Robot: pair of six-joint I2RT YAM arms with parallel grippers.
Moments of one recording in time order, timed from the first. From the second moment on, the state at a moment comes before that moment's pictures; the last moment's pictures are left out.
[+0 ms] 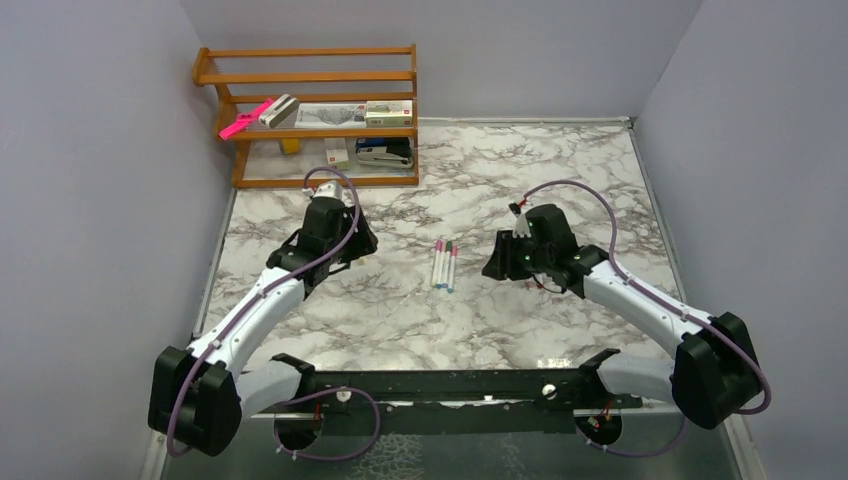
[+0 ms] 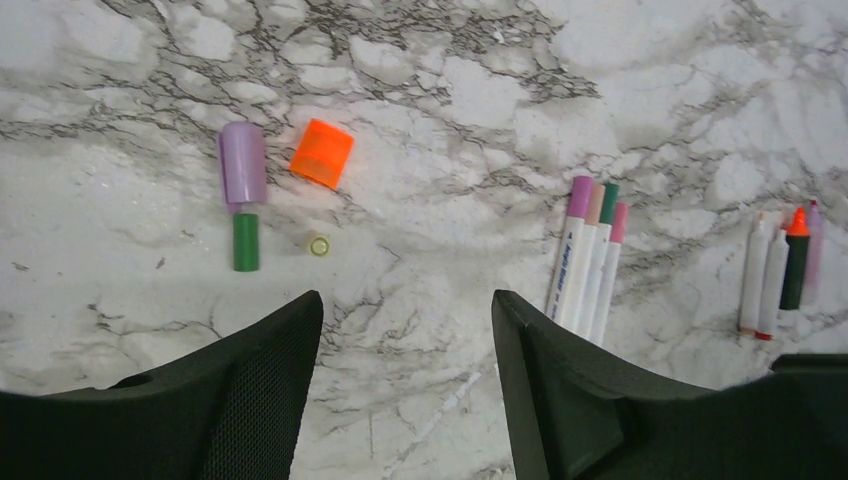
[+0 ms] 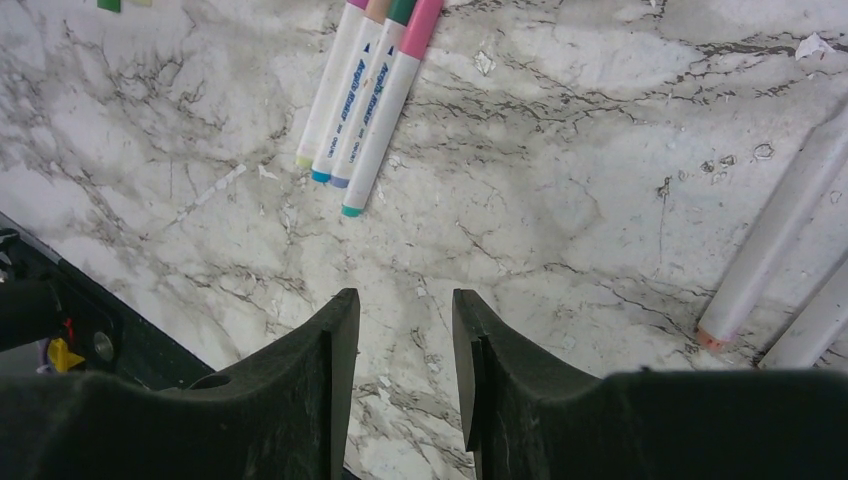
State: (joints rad) left arm -0.38 1.12 0.74 -0.33 -0.10 -0.60; right arm 0.51 1.20 0.72 -0.29 -0.24 0.42
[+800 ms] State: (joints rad) left arm -0.38 0.87 0.67 -0.37 0.19 -0.66; right arm 0.51 1.21 0.70 -0.27 -0.28 0.43
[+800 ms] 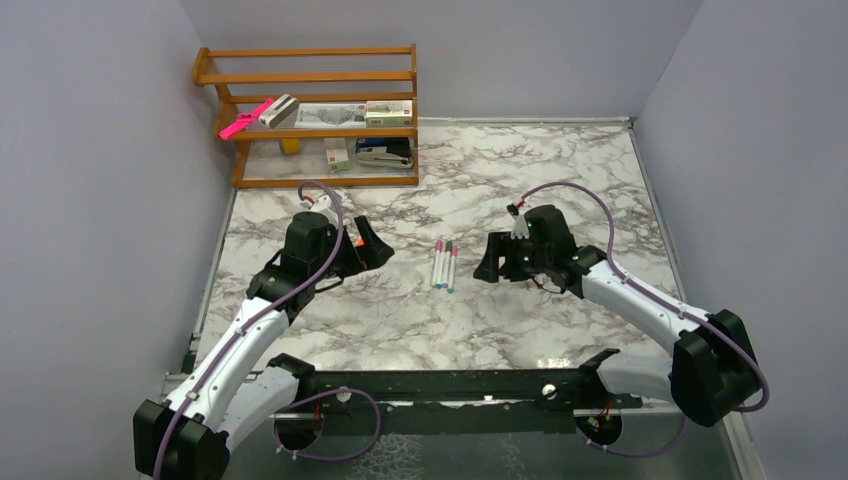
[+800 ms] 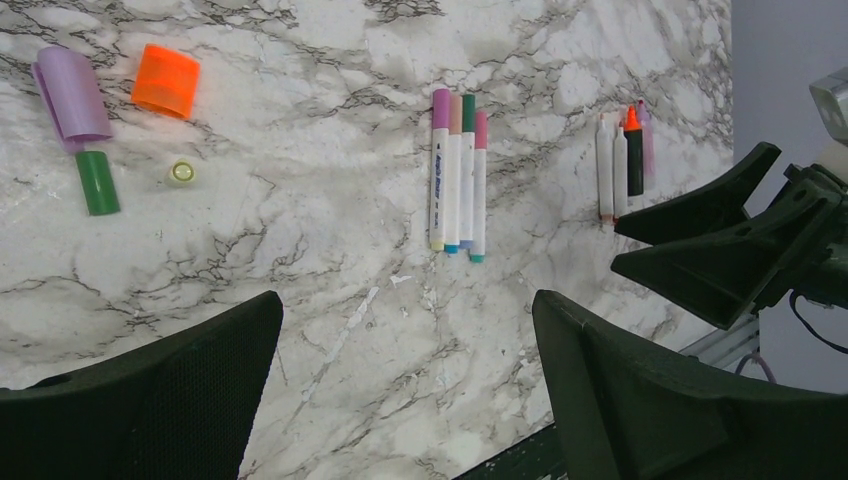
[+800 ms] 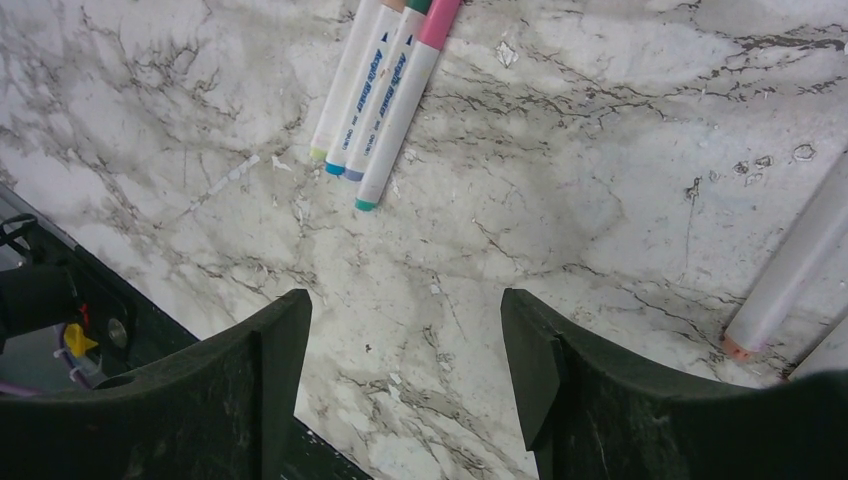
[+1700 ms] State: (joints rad) left arm -0.38 0.93 0.61 -0.32 0.27 -0.66; right arm 0.51 1.29 0.70 -0.26 -0.27 0.43
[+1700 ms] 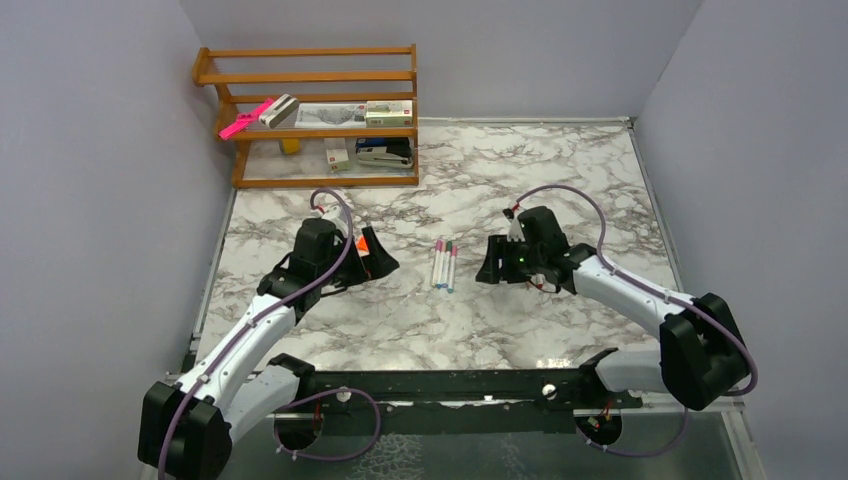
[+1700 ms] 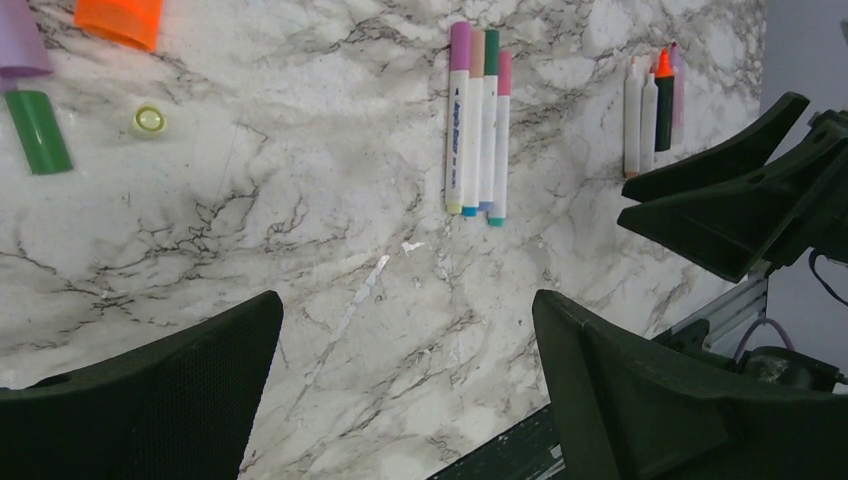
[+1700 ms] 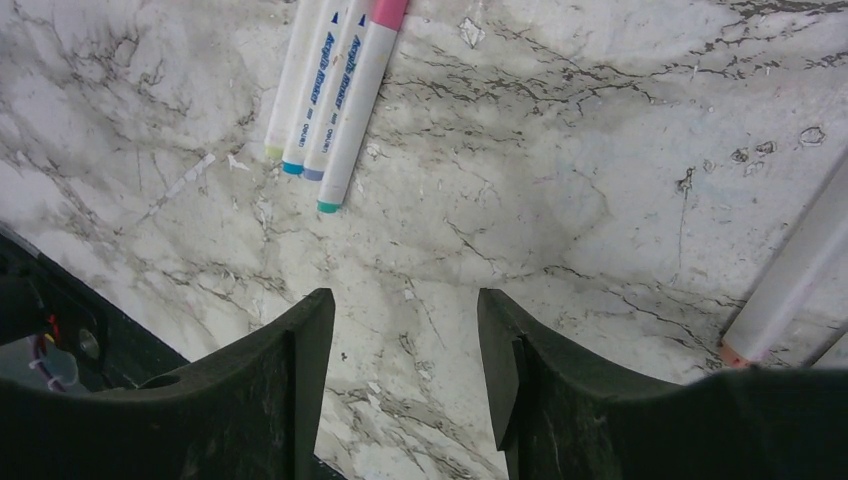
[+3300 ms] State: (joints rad) left arm -0.38 0.87 0.48 -0.21 0.36 -0.69; right arm 0.76 1.79 1.13 -0.45 0.16 0.64
